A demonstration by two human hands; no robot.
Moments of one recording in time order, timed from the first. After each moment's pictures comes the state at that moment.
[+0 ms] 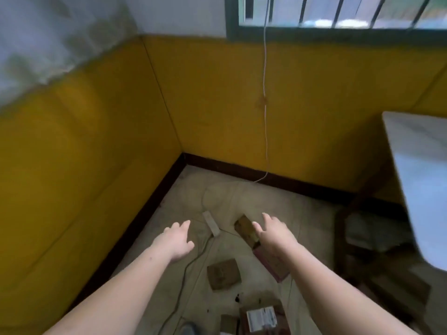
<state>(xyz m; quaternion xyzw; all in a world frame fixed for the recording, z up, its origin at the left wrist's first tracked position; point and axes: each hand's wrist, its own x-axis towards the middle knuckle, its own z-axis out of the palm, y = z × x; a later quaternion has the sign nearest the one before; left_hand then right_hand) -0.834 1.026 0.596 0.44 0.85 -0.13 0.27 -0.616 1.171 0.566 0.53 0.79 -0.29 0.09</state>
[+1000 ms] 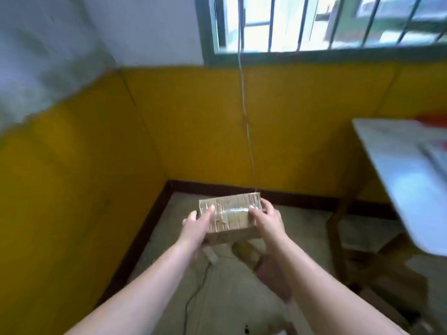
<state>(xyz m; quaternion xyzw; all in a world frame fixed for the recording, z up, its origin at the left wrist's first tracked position) -0.845 1.097 0.573 0.18 0.78 0.42 0.43 -0.672 1.178 0.559 0.59 0.49 -0.58 -0.30</state>
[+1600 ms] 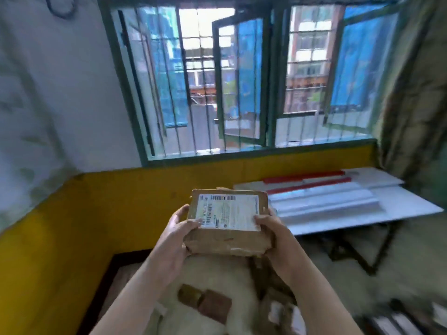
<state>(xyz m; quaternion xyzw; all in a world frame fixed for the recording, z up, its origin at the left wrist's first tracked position) -0.574 0.791 1.022 0.43 0.46 0.52 0.58 -0.351 0.803 1.009 0.34 0.42 -0.66 -0.51</state>
